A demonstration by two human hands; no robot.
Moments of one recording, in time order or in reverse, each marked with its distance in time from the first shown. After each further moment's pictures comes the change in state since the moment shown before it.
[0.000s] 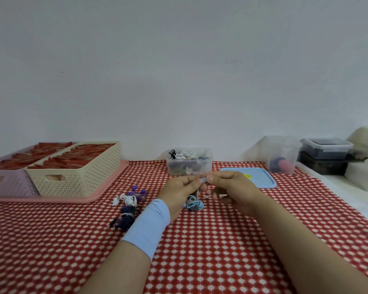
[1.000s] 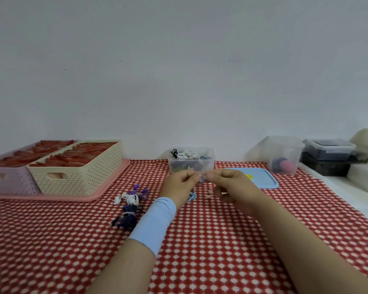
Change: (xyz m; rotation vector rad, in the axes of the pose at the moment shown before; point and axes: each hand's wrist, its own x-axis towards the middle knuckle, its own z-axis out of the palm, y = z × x) left_hand 0.002 0.007 -0.002 0.368 0.172 0.153; right_hand 0.001 -0.004 0.007 -0.016 0.053 -0.022
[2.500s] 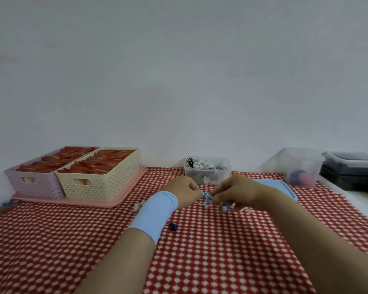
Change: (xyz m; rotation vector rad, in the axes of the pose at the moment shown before) left_hand 0.018 0.019 -0.054 0.692 -0.251 -0.083; right_hand 0.028 -0.031 0.010 -0.549 -0.237 0.168
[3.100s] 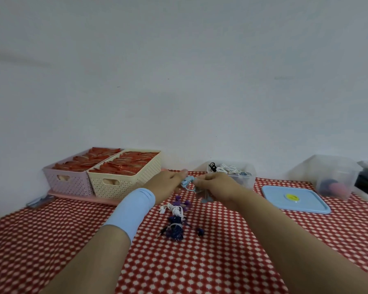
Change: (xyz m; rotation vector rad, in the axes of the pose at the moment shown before) left_hand -0.037 -0.067 -0.069 -0.149 0.122 -0.090; right_hand 0.052 -0.065 0.084 0.365 0.040 -0.157
